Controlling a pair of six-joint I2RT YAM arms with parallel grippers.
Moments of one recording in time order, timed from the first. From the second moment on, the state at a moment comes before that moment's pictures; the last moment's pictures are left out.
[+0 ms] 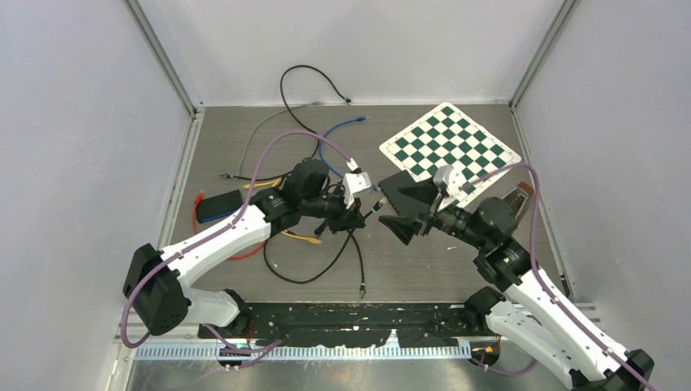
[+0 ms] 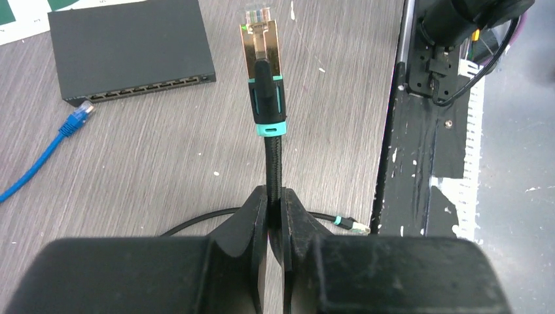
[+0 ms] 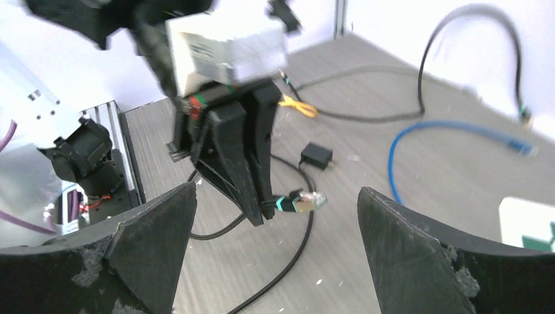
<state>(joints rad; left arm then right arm) -0.79 1.32 1.03 -0.29 0.56 0.17 0.57 0.68 0.62 0.09 -0.45 0.17</state>
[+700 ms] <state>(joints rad) -0.78 1.28 0.98 -0.34 0.67 0.36 0.55 0.71 0.62 0.04 -0.78 -0.43</state>
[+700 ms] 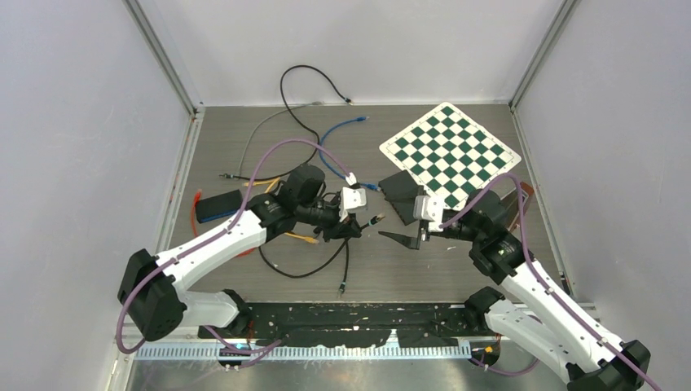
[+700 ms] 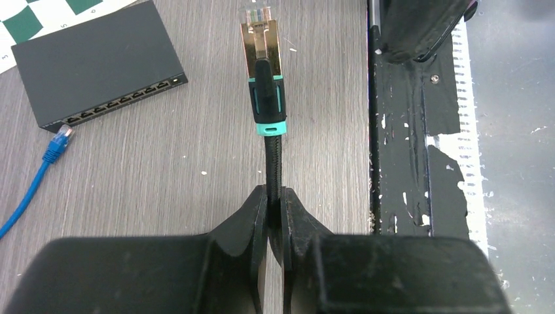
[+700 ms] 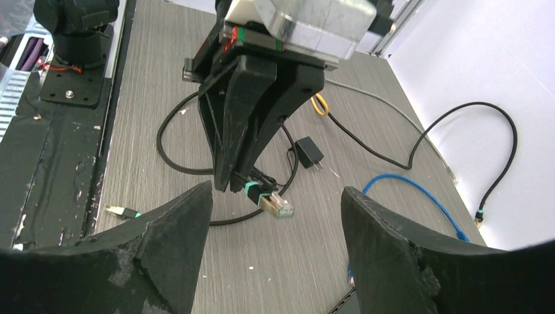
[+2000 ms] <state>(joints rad) -0.76 1.25 0.93 -0.29 0.67 0.40 0.51 0.98 0.85 -0.30 -0.91 -0.51</state>
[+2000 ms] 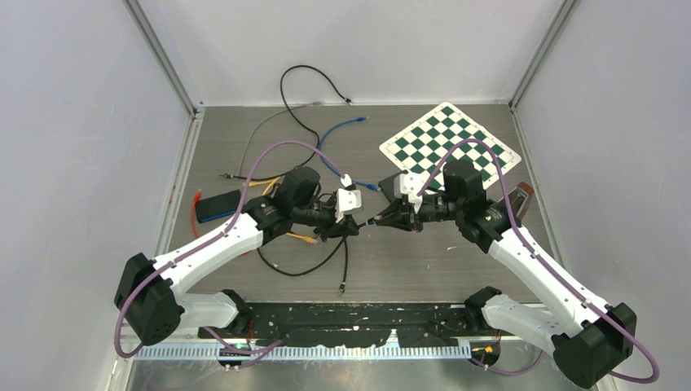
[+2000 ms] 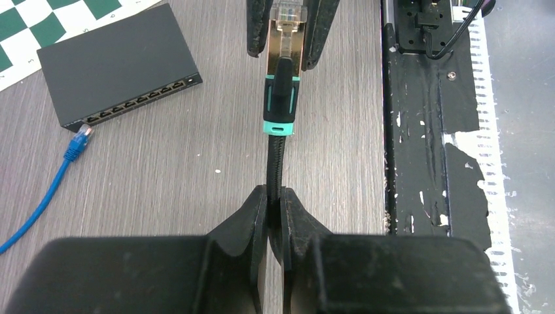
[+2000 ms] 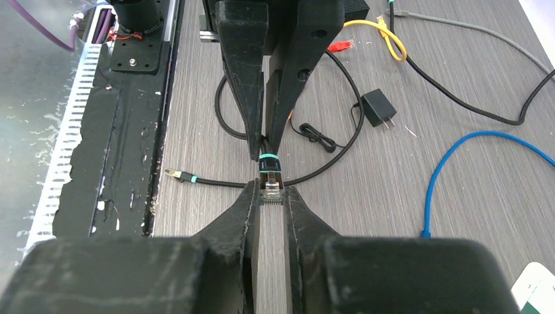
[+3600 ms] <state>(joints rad) -0.77 1.26 0.96 -0.11 0.79 0.26 0.50 0.96 0.84 -0.30 -0.93 -0.51</state>
